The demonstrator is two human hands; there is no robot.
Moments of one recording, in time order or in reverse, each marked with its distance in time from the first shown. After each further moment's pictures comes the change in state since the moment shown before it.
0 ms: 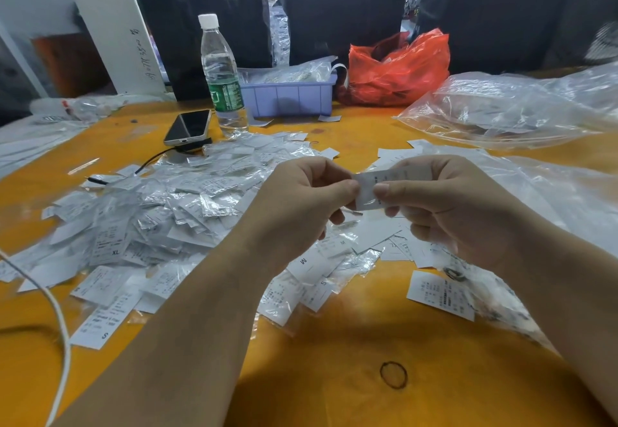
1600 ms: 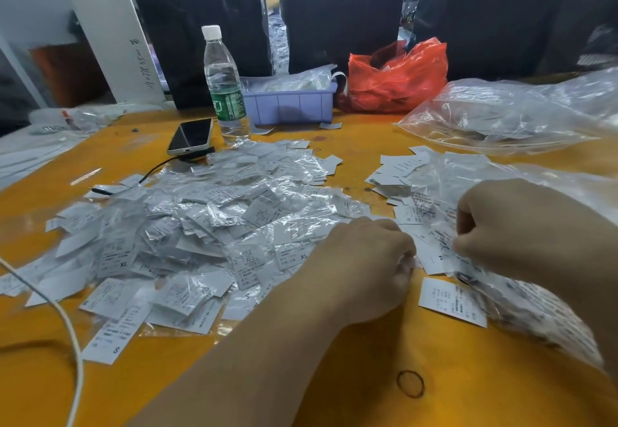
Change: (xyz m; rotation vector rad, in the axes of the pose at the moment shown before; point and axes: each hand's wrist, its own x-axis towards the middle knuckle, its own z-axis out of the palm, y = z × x) left_hand -0.005 -0.020 0.043 0.957 -0.347 0.261; right_hand -0.028 -0.017 -0.011 -1.381 0.295 0.303
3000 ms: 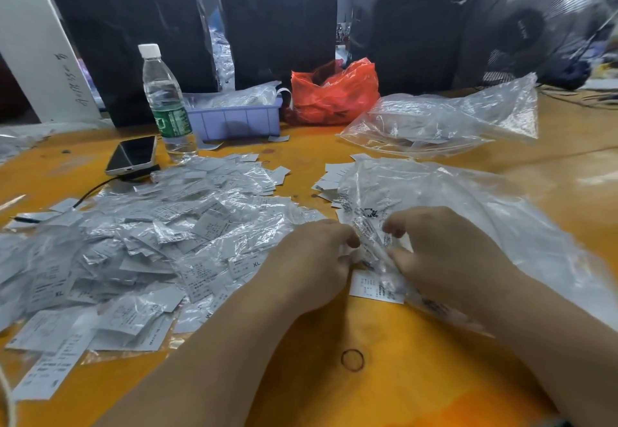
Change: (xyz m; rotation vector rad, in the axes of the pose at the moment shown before) left_hand 0.004 0.004 0.005 -0.154 0.056 -0.094; right_hand -0.038 0.007 0.026 0.191 0.175 -0.106
